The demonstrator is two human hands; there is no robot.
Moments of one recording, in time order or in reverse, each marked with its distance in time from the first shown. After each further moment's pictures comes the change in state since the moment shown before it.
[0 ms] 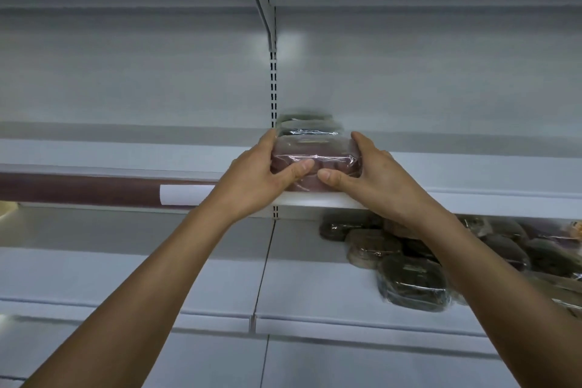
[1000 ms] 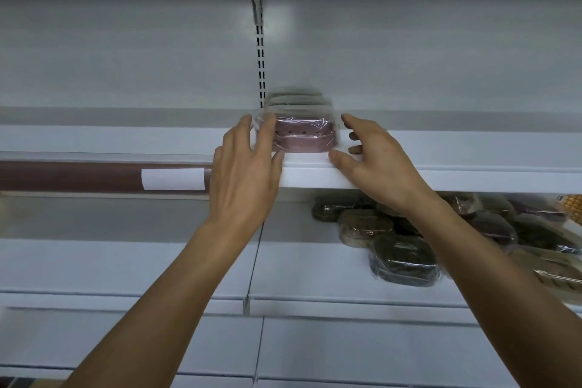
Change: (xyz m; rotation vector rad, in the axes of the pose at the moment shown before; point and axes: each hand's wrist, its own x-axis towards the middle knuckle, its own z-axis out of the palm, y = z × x) left_hand -0.010 -0.026 0.045 0.577 0.351 0.138; right_hand -0.001 0.019 0.006 -0.061 0.103 -0.036
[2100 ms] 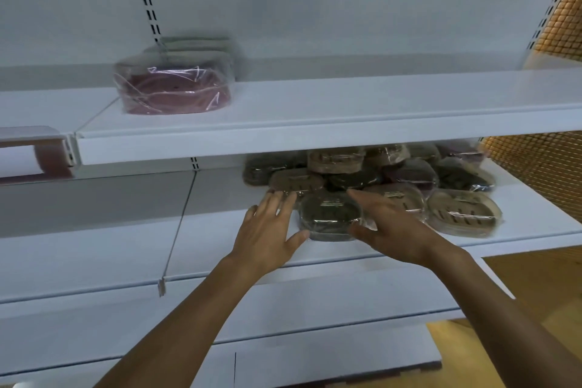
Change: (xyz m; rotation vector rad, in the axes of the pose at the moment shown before) left_hand -0.097 0.108 0.168 -0.178 -0.725 0.193; right_hand -0.130 0.193 -0.028 -0.190 -0.449 0.244
